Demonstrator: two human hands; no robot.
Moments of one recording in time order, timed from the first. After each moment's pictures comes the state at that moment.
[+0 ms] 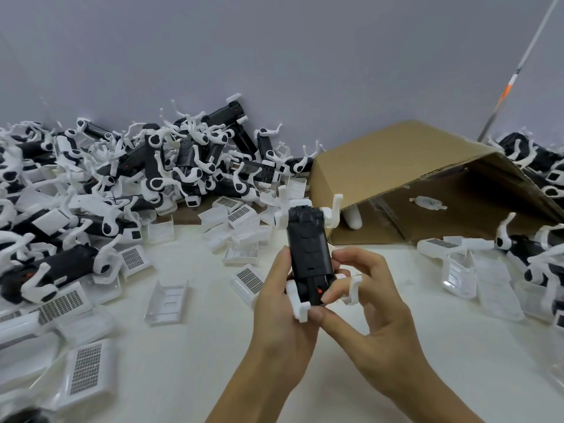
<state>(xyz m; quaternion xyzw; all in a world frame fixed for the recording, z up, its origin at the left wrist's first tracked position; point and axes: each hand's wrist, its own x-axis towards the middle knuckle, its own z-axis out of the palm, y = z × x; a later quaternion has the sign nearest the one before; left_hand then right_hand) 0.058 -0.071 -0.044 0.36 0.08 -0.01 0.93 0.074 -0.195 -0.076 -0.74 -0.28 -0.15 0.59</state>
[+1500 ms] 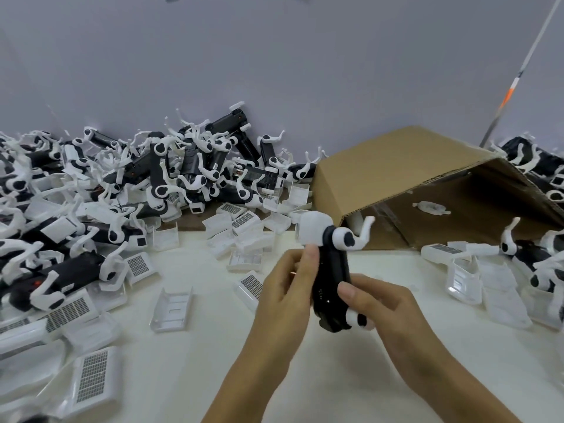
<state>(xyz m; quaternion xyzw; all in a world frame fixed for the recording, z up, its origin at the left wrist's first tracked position) 0.066 -0.057 -0.050 0.67 0.02 0.11 0.73 0.087 -0.210 -0.055 -0.70 -0.18 0.10 0.68</state>
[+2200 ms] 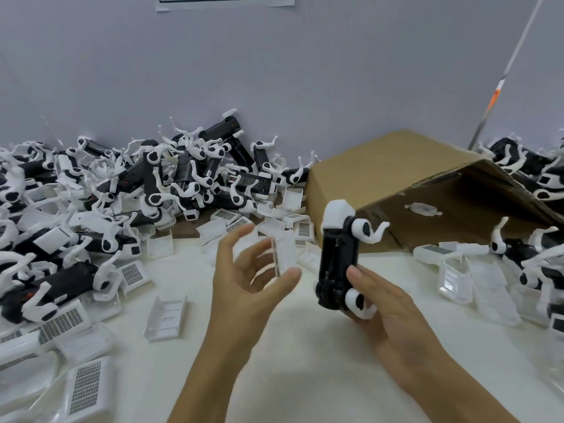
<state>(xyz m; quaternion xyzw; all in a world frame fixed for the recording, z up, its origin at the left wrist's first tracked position) 0.075 -0.021 -0.058 0.63 -0.02 0.20 0.75 0.096 -0.209 -0.061 -0.58 -0.03 0.13 0.81</state>
